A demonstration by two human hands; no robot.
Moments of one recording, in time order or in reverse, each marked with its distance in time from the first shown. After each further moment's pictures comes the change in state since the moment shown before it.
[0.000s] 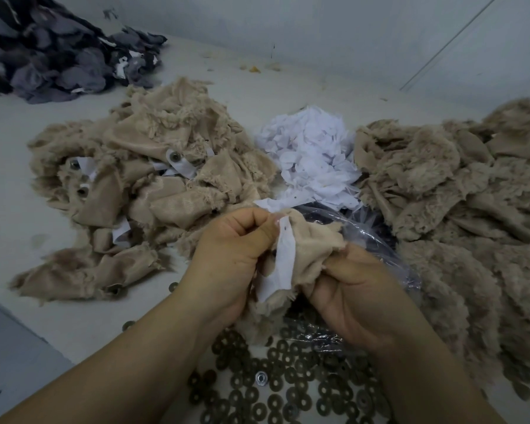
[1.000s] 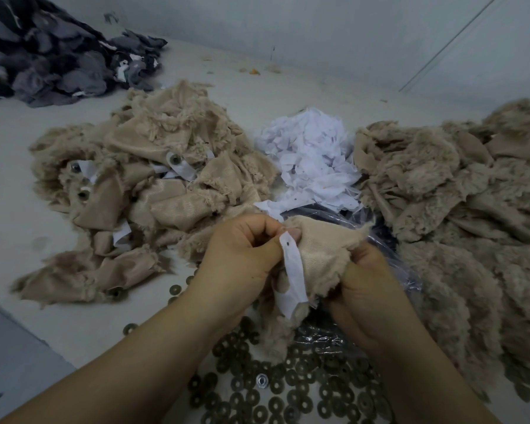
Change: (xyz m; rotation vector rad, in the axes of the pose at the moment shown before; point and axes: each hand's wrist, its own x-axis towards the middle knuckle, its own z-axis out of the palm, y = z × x) left_hand 0.000 -0.002 0.002 0.281 -0.026 0.100; right_hand 0.001 0.005 -0.011 -0.324 0.200 -0.191
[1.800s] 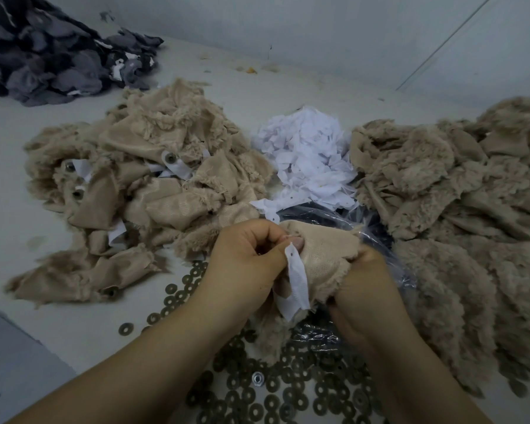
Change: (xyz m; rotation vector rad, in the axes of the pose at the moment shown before) left_hand -0.004 -0.006 0.006 0.066 0.010 0.021; right_hand 0.001 0.001 0.000 -0.086 0.223 0.037
